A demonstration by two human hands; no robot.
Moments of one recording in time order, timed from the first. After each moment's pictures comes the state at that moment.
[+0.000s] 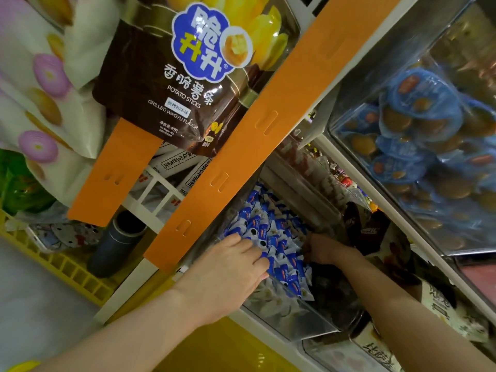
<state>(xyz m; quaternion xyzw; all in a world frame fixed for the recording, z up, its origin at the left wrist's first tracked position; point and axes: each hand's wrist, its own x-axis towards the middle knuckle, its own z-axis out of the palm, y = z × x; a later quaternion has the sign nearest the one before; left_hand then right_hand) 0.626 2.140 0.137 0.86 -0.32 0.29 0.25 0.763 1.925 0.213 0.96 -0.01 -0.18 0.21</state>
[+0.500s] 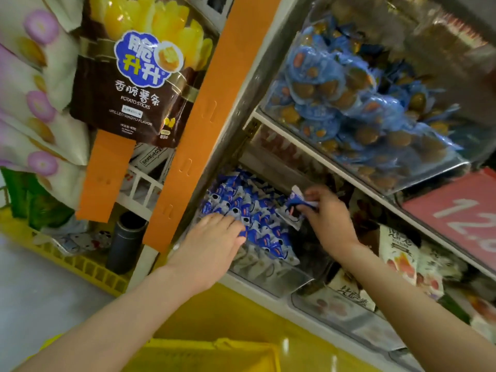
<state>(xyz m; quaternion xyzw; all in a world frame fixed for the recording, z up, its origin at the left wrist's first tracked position) 0.600 2.125 0.157 0.93 -0.18 0.19 0.25 0.674 1.924 0.248 0.97 0.08 0.21 -0.11</state>
